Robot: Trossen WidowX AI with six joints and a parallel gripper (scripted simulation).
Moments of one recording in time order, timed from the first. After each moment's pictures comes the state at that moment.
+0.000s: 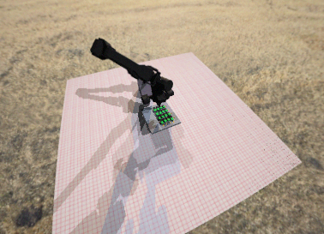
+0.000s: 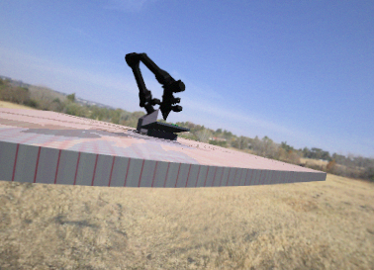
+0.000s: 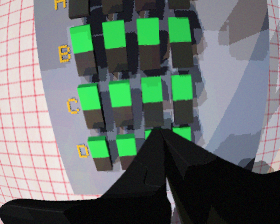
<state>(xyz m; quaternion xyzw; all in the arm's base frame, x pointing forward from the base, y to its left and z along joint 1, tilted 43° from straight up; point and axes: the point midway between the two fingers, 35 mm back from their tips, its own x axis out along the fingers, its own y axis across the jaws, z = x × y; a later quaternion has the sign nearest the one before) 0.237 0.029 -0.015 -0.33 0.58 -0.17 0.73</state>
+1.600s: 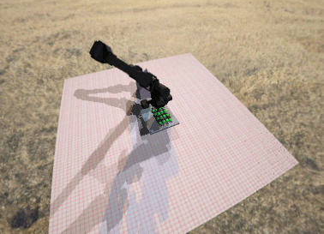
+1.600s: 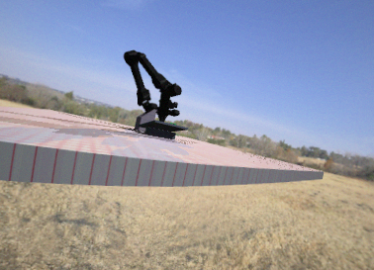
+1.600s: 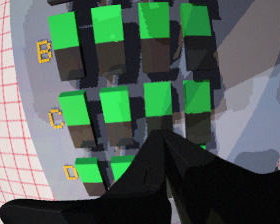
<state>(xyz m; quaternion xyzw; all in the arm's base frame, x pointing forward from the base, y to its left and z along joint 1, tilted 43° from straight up) 0.243 0.006 -0.040 -0.33 0.57 -0.17 0.73</state>
